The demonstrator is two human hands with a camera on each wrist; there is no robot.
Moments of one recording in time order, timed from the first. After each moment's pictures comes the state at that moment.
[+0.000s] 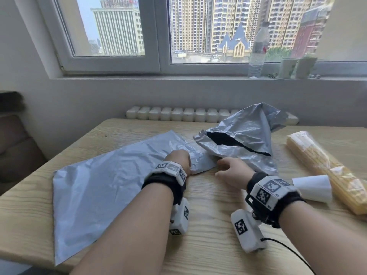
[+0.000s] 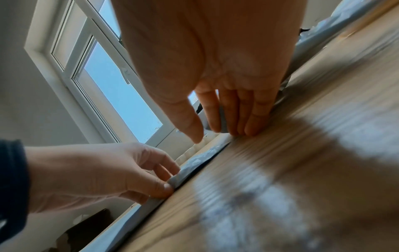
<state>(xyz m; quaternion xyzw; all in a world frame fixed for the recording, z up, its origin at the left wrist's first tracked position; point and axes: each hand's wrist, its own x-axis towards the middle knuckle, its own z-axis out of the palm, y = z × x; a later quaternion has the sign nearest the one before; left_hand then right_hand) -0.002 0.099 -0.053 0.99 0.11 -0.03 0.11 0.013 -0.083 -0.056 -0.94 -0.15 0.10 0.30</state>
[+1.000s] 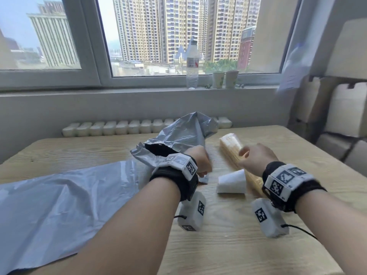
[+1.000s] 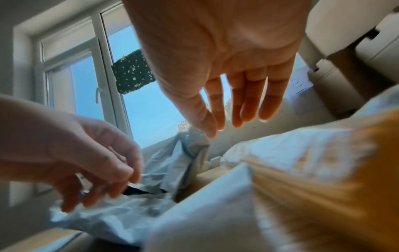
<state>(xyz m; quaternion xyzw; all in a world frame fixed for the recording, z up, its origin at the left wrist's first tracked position) 0.016 -0.103 0.014 0.95 -0.05 -0.14 0.28 0.014 -0.282 0.003 -0.98 0.05 -0.06 0.20</state>
